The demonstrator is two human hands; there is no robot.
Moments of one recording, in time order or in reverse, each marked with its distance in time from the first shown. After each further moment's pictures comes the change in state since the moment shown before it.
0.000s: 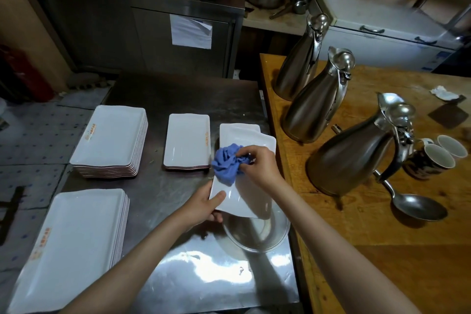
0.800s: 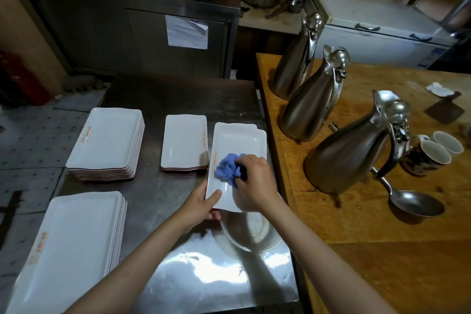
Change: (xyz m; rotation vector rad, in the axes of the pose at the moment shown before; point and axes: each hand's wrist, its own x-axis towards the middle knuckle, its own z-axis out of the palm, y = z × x) left_hand 0.005 -0.007 0.003 -0.060 0.095 0.039; right_hand -0.018 0.024 0.021 -0.368 0.108 -0.164
